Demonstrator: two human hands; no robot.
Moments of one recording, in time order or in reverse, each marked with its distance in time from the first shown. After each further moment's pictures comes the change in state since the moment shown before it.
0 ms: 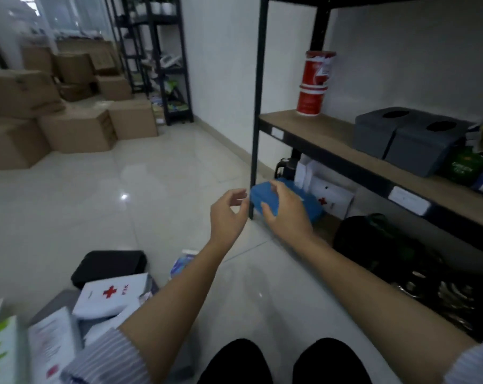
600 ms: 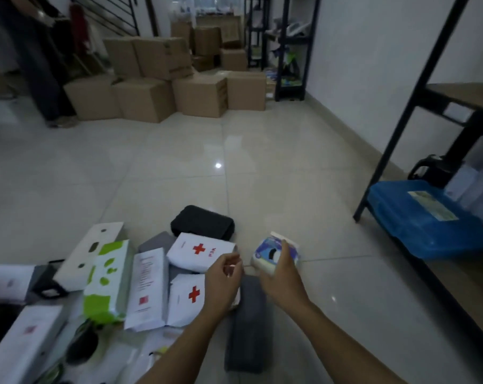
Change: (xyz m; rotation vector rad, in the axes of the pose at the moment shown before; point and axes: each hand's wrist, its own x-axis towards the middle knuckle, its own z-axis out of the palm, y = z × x) left_hand -0.141 -0.201 -0.165 0.213 0.287 -0.554; right_hand -0.093 -0.039 0.276 0.247 -0.642 0.273
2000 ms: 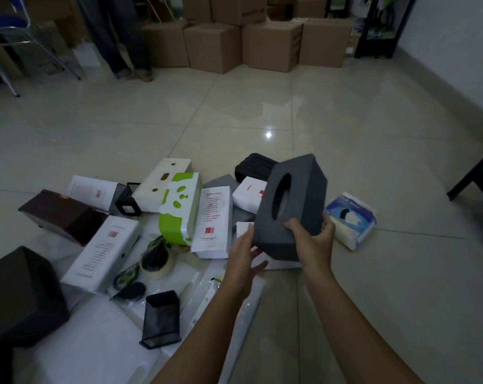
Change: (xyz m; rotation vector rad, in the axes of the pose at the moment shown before) left_hand -0.060 -0.091 -0.086 -0.679 0.051 -0.517; right_hand -0.039 -0.023 0.135 0.634 0.156 0.190
